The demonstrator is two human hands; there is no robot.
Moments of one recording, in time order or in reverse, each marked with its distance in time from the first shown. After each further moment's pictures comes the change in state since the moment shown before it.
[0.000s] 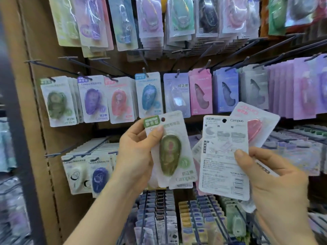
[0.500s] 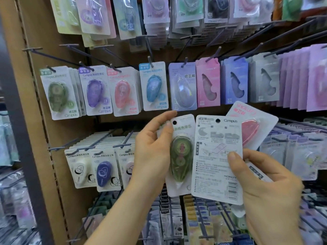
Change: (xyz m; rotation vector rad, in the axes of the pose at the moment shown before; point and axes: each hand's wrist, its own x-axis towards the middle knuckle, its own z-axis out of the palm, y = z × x) left_hand -0.007 -0.013 0.005 0.185 0.070 -0.026; right_hand -0.022 0.020 0.023 -0.029 0.035 -0.024
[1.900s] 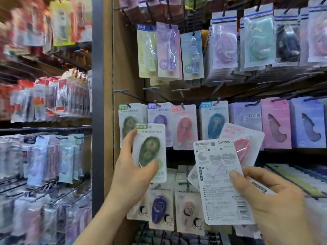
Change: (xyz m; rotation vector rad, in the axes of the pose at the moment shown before) left_hand 0.038 0.051 -0.175 0.556 0.217 0.283; right_hand -0.001 -0.005 0.118 -0.006 -0.276 0.132
